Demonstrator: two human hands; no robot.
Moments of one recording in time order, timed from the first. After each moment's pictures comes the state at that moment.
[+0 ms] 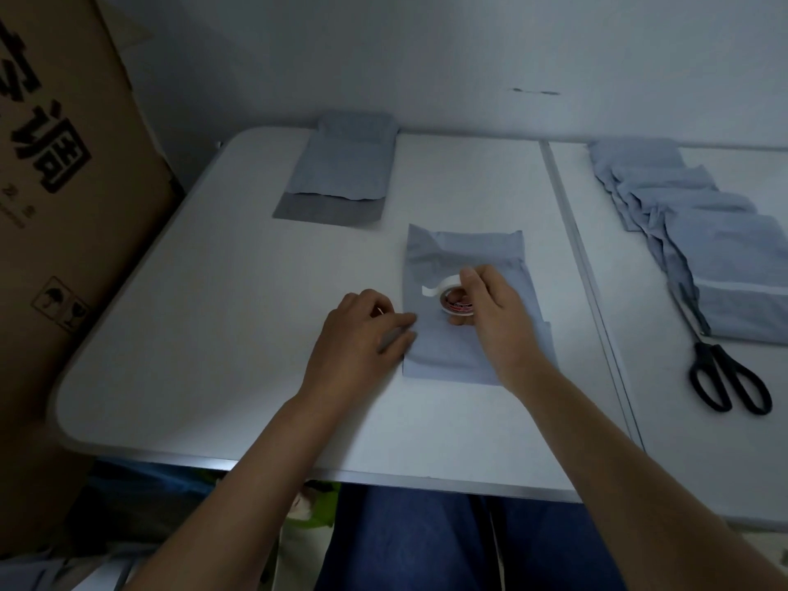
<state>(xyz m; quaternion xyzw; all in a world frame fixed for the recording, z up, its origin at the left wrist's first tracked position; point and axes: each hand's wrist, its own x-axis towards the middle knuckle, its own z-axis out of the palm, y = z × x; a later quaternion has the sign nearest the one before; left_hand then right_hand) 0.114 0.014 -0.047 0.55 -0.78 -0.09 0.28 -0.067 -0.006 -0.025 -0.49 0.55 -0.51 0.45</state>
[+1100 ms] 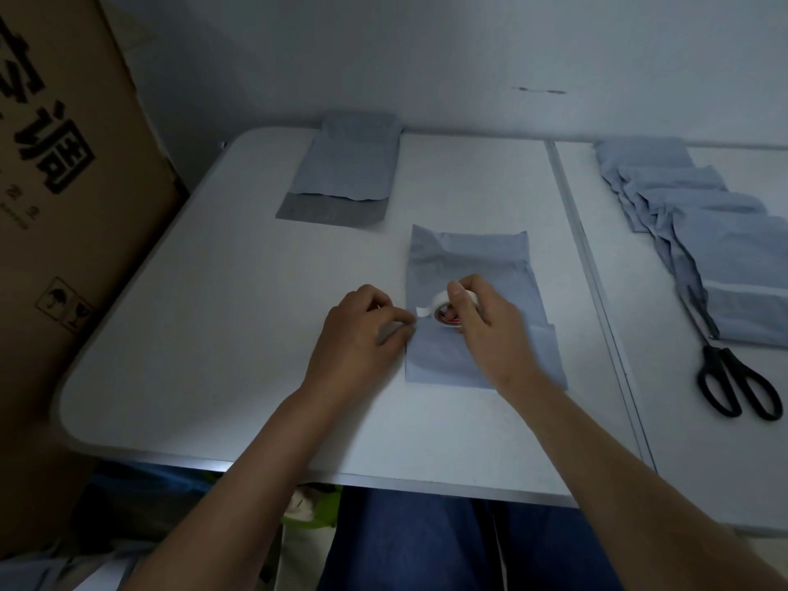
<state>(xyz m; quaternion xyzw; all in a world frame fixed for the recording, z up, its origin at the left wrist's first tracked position) 0.115 0.009 -0.042 0.56 -0.76 -0.14 0.30 -0.068 0.000 -0.034 -0.63 0.57 -0.43 0.31</state>
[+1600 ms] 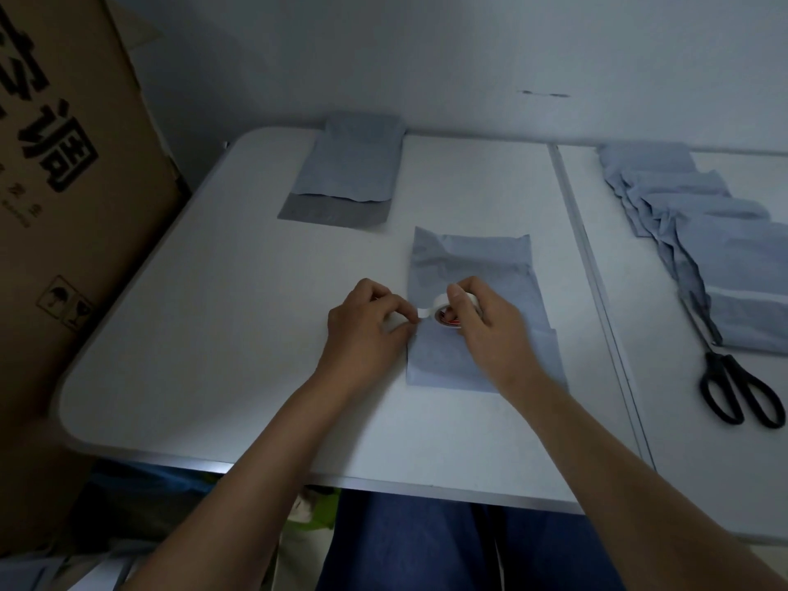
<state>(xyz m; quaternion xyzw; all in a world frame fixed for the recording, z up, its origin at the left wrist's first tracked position) 0.106 0.004 -0.027 0.62 -0.69 -0.23 0.29 -0.066 -0.002 -0.029 -0.64 0.56 -0.42 0.31</state>
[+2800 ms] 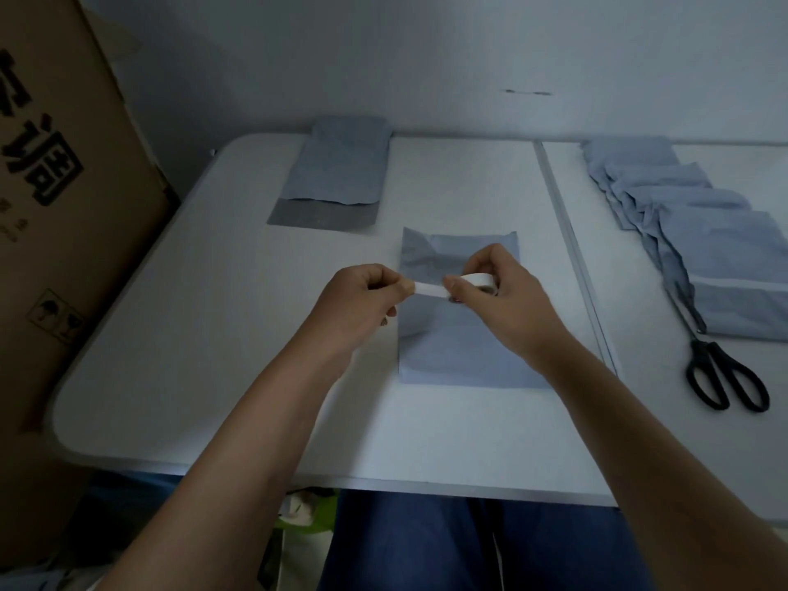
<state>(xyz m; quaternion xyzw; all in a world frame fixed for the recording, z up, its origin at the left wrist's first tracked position) 0.097 -0.001 0.030 0.60 -0.53 -0.48 0.35 -0.091 -0.008 0.011 -0.63 0.59 -0.38 0.34</state>
